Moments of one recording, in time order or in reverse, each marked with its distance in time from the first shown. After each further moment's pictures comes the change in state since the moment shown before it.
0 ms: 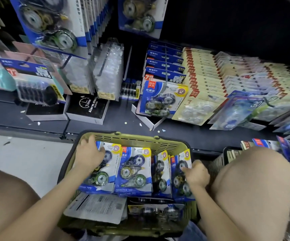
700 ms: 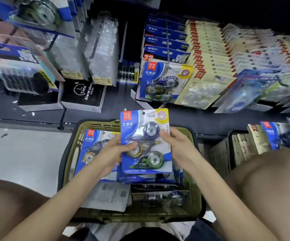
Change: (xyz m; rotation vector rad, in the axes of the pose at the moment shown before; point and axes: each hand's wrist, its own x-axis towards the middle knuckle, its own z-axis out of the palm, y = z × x) left_hand -0.048 0.051 0.005 -1.193 -0.602 -0.099; right_hand -0.053 -0.081 -0.043 0.959 -0.755 -0.169
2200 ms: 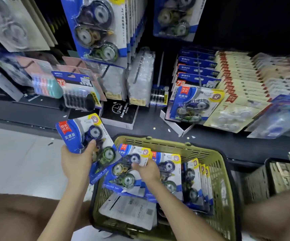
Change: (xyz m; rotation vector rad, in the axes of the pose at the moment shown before) left_hand -0.059 0.023 -0.119 0.172 1.158 0.420; right_hand 0.070 0.103 0.152 -0.536 0.104 0.111
